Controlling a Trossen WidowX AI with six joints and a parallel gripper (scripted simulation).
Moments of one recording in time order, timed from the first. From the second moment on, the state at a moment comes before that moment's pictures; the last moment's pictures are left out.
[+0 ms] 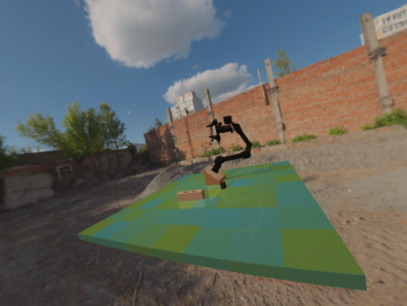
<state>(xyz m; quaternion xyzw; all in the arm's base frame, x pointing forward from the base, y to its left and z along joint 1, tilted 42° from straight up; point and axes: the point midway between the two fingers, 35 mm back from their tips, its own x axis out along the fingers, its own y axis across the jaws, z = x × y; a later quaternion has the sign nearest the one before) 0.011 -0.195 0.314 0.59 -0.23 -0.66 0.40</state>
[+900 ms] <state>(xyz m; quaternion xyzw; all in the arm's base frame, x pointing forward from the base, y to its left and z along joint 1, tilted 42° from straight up) 0.109 -0.195 0.252 0.61 0.08 -0.55 0.56</state>
